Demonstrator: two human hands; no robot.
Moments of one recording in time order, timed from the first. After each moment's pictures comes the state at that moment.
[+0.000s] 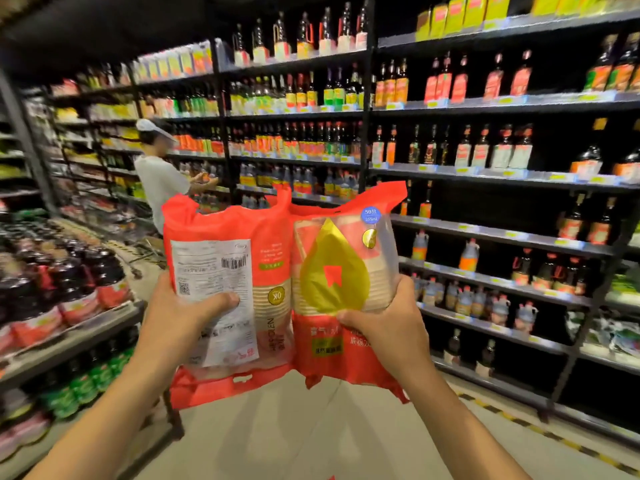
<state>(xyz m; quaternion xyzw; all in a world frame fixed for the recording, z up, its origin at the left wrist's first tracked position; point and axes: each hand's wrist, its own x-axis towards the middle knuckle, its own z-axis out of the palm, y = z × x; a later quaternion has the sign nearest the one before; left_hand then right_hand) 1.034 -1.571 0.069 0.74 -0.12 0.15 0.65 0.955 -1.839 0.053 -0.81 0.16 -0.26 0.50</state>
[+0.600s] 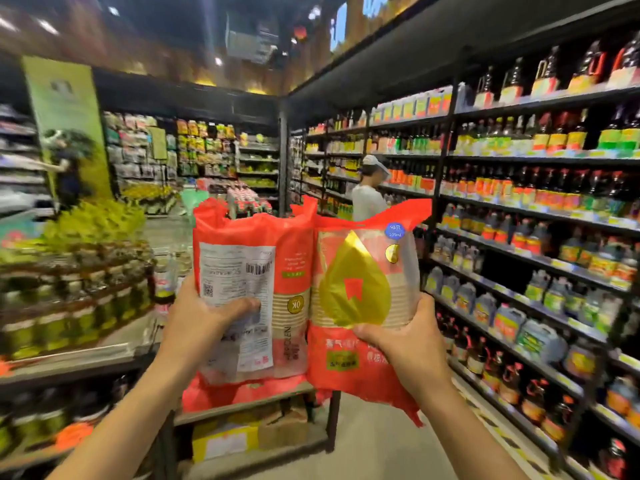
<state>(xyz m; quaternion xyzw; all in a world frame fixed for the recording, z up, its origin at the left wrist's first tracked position) 1.006 -1.241 0.088 0.71 0.08 0.36 0.60 1.092 -1.505 0.081 -0.81 -0.10 -0.11 0.57</state>
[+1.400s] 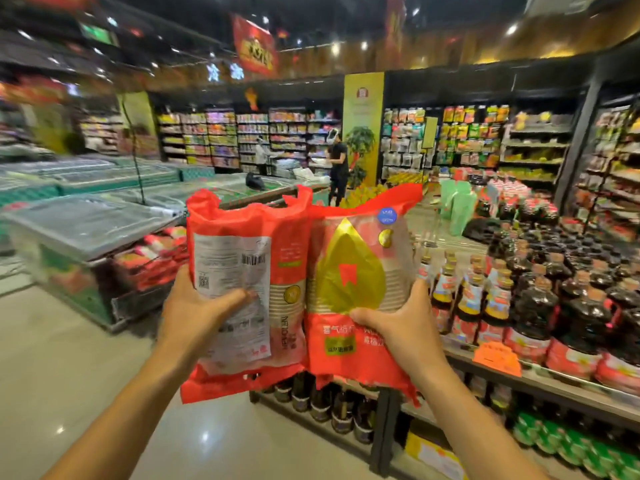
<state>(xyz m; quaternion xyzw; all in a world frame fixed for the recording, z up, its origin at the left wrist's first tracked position) 0.756 -1.007 0.069 0.63 0.39 0.57 0.36 1.015 -1.121 0.061 -0.68 -0.43 0.17 0.57</state>
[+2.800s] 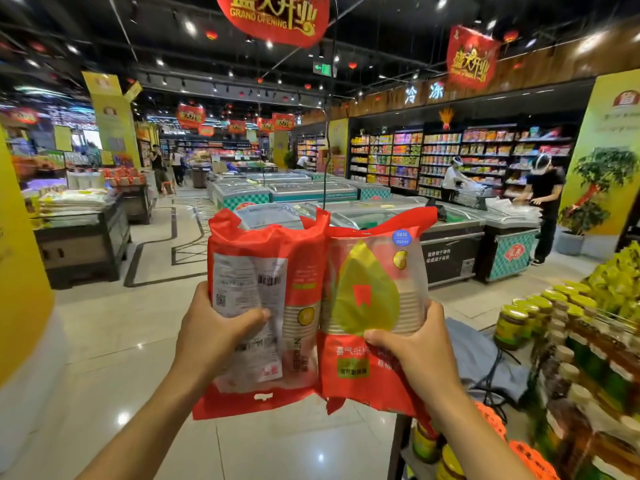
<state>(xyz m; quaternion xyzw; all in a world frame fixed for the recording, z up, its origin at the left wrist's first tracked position) 0.540 -0.623 0.054 0.47 0.61 0.61 0.18 0.827 -0.583 0.054 -0.52 -0.59 0.33 0.52</state>
